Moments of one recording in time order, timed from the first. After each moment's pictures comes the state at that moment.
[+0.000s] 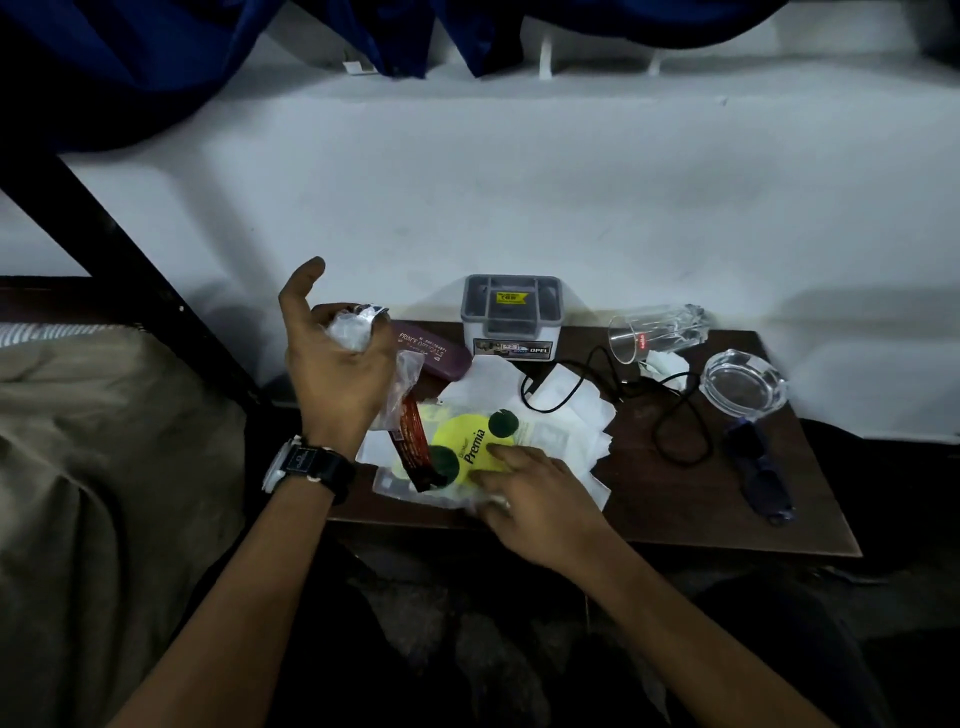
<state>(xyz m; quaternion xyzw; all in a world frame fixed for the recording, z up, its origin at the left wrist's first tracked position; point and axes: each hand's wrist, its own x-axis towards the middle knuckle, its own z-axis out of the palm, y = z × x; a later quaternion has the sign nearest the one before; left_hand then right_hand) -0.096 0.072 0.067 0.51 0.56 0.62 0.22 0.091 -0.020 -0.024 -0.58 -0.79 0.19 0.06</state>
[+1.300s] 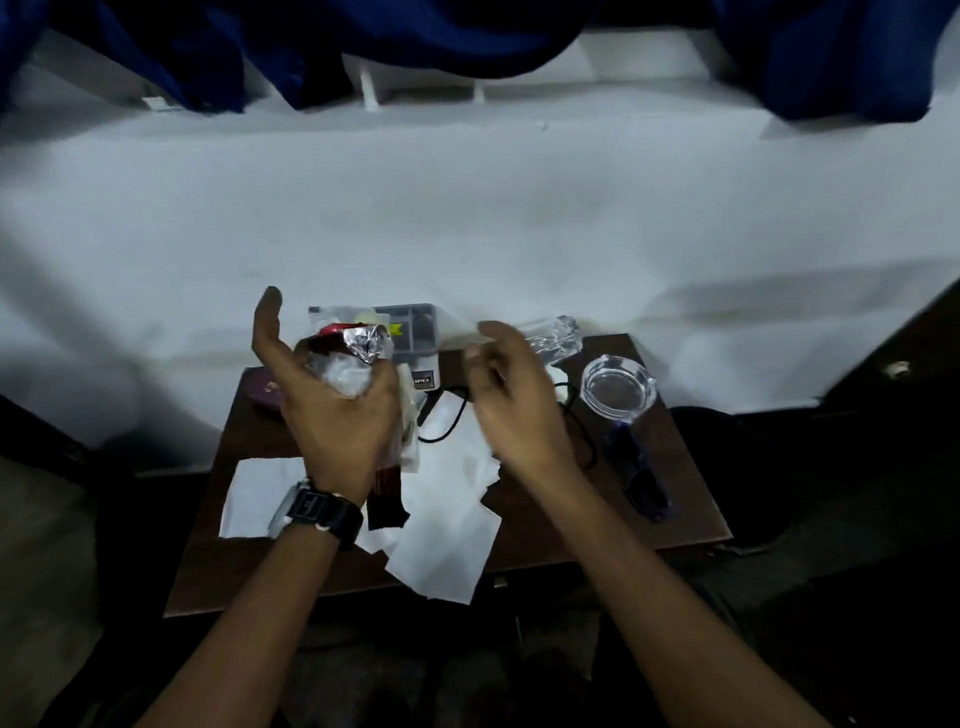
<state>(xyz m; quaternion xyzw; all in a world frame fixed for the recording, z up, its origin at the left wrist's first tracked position) 0.031 0.068 0.053 0.54 0.49 0.64 0.25 0.181 0.034 0.040 -0.65 -0.50 0.24 0.52</state>
